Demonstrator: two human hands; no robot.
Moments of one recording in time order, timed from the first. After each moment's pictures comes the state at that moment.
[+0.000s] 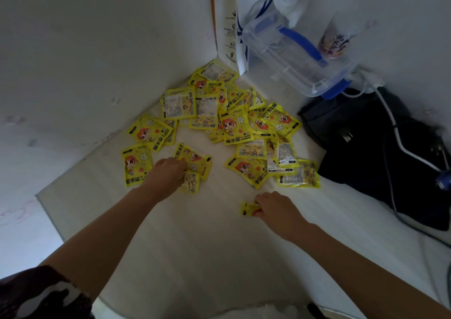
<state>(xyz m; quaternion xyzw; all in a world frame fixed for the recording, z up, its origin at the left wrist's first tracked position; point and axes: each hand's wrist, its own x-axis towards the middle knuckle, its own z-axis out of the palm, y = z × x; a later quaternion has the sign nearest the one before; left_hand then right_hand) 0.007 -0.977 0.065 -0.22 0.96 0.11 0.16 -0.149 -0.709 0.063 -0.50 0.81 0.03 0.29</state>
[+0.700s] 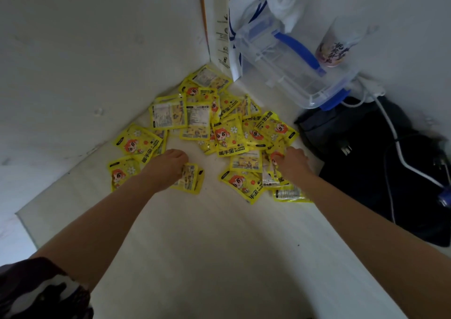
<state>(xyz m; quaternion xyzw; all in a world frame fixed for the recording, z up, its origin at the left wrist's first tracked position) -0.048 -1.015 0.054 -0.17 0.96 0.11 0.21 -0.274 -0.777 0.076 -0.15 0.93 -0.12 0.31</state>
